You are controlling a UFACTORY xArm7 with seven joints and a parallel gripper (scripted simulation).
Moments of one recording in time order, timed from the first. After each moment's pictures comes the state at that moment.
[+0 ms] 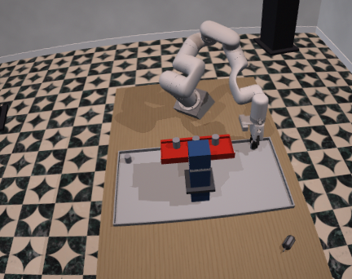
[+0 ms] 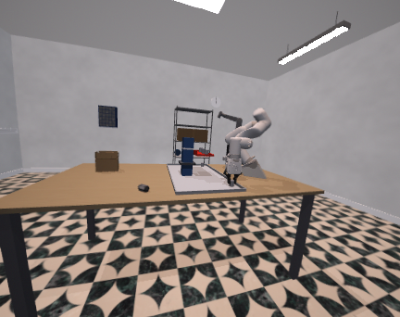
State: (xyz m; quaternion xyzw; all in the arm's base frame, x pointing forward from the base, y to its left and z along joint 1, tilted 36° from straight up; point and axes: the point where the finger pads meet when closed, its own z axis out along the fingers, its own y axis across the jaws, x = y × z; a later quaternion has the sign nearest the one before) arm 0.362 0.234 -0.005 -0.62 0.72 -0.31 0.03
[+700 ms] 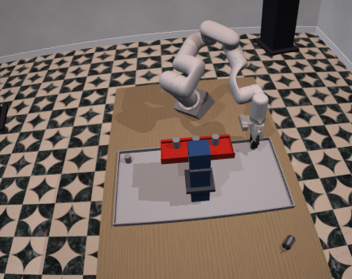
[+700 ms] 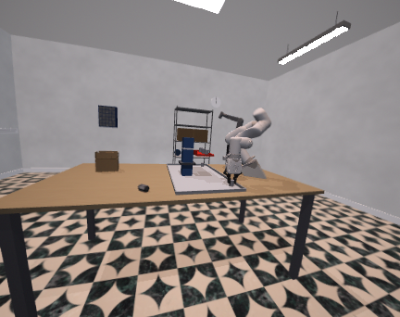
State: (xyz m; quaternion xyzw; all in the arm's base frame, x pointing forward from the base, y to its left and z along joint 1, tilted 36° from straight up) arm 0.361 0.234 -0.003 -0.62 0.72 -0.31 0.03
